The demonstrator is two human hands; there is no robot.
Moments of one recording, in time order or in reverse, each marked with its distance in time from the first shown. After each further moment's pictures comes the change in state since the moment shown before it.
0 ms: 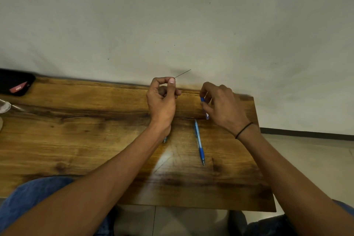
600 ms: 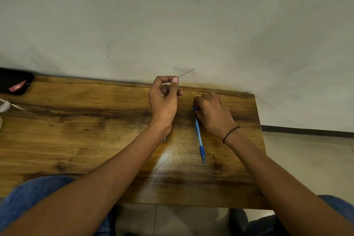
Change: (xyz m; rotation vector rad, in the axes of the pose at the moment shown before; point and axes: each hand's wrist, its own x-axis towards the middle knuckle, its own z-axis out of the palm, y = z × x) left_hand -0.003 0.001 0.001 0.000 -0.046 -0.010; right_hand -0.005 0.006 0.047 -0.183 -0.106 -0.039
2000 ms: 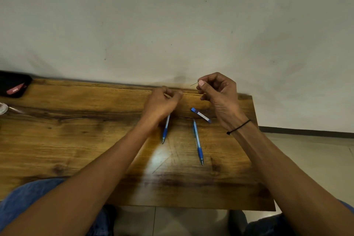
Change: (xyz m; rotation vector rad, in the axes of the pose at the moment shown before) left_hand 0.022 0.004 -0.016 0.711 -0.275 -0.231; right_hand 0.014 -0.004 -0.044 1.330 0.292 0.323
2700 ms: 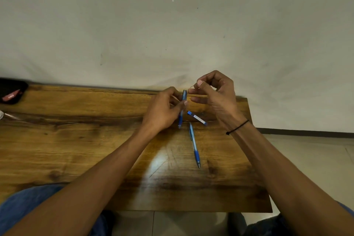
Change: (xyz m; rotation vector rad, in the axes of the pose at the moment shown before) left_hand -0.004 -0.001 0.008 0.106 -0.048 0.349; right_hand -0.005 -0.026 0.003 -0.049 0.028 0.043
